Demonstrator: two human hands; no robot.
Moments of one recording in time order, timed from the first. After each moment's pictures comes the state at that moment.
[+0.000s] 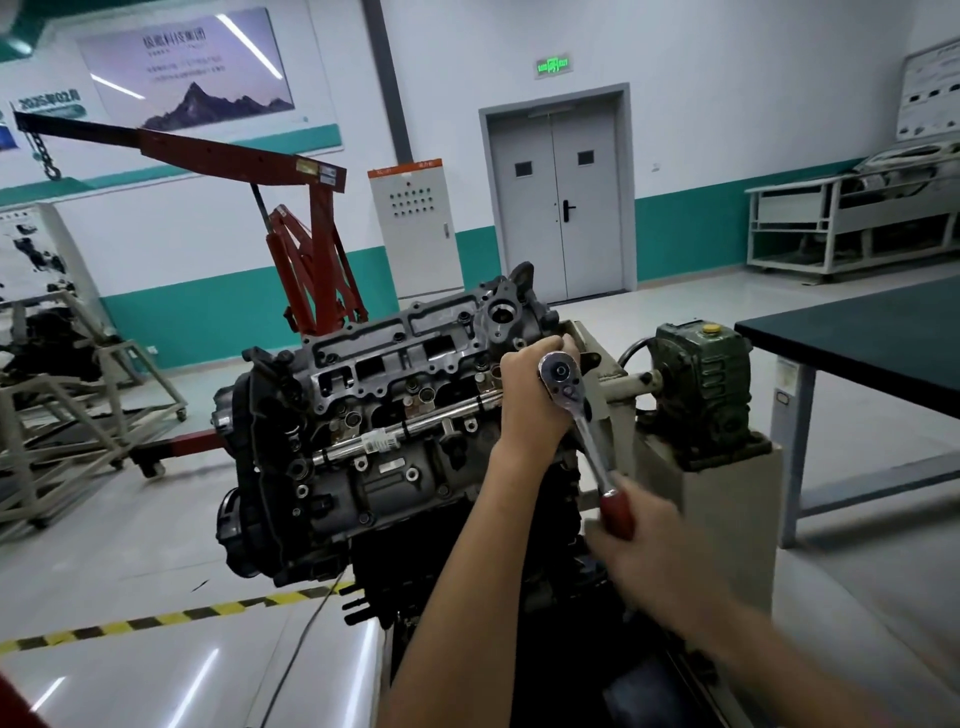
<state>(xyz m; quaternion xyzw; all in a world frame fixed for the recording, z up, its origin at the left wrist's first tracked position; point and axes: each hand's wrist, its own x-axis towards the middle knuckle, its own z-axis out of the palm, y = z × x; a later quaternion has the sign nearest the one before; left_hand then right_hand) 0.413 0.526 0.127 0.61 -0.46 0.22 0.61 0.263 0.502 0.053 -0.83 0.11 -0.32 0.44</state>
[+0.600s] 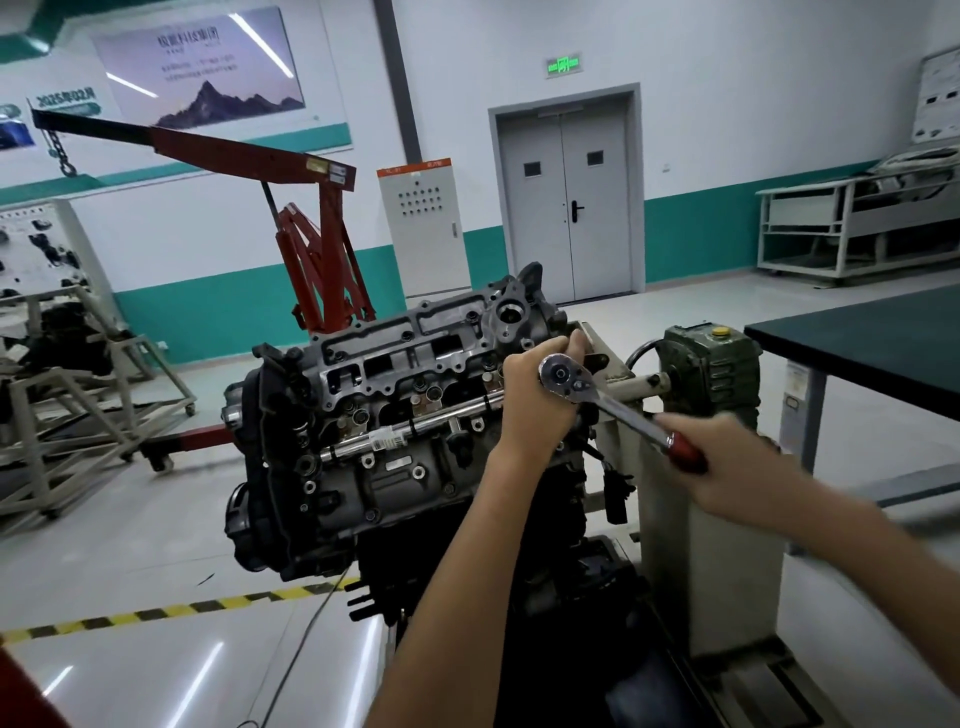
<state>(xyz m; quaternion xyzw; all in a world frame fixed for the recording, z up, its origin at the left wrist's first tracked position) 0.408 0.536 0.127 0.58 -0.48 0.19 0.62 0.254 0.428 0.109 -0.94 0.01 -0.24 0.24</state>
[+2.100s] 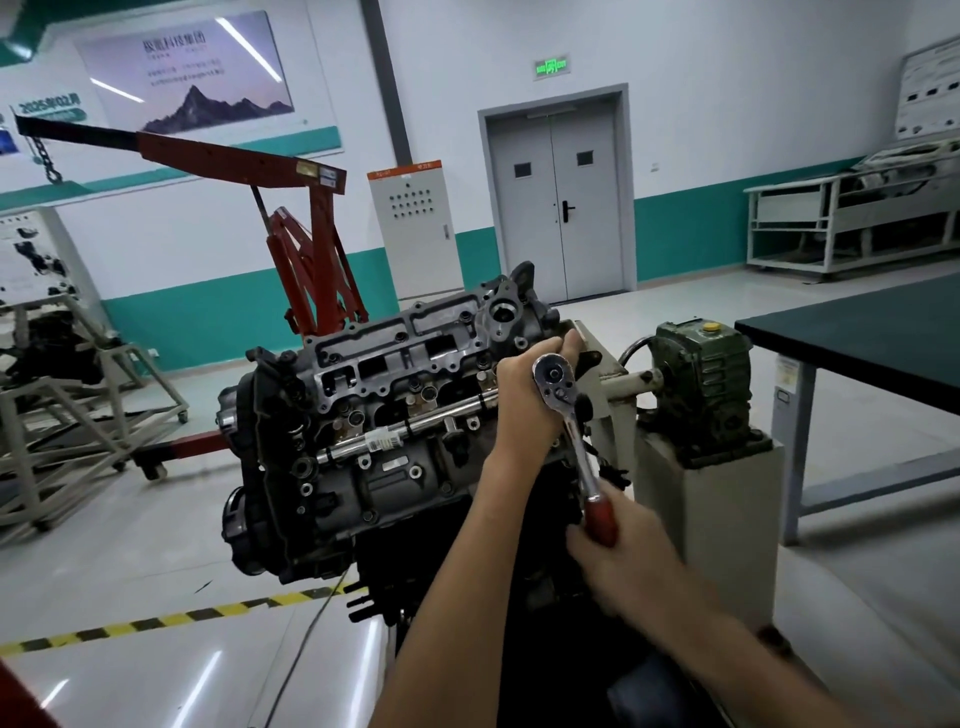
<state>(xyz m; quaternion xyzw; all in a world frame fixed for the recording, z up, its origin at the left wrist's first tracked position) 0.399 0.543 0.128 0.59 -0.47 0.17 0.63 0.268 0.522 0.046 -0.80 0.09 -0.31 0.50</state>
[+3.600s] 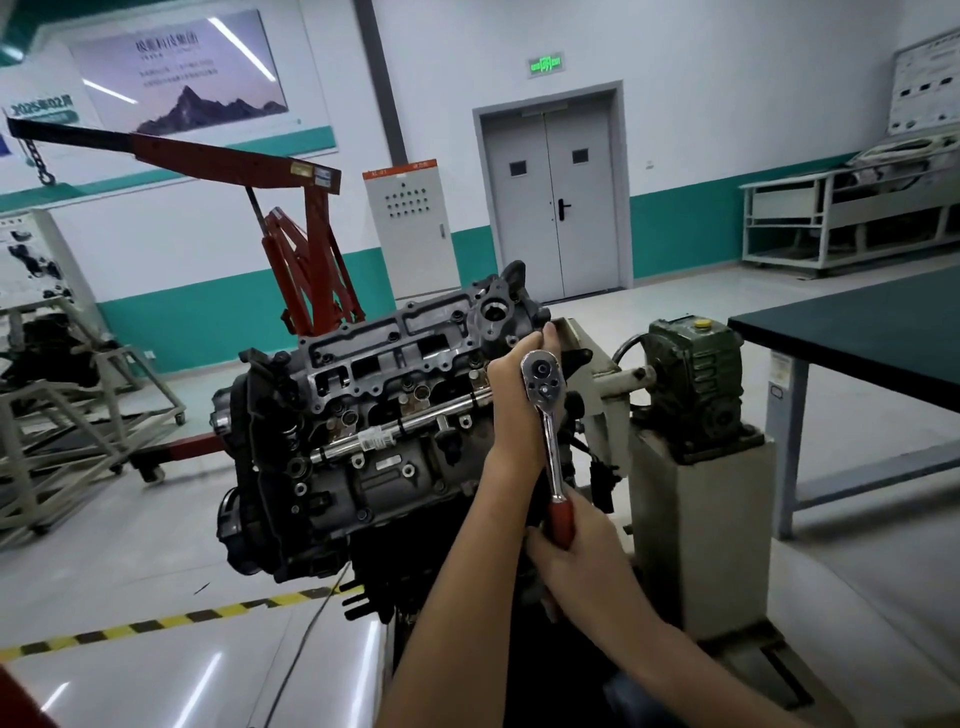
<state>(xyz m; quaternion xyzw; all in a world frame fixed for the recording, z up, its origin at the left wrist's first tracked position) 0.396 0.532 0.124 0.58 -0.43 0.19 0.67 0.279 0.545 0.041 -0.75 0.06 -0.28 0.60</state>
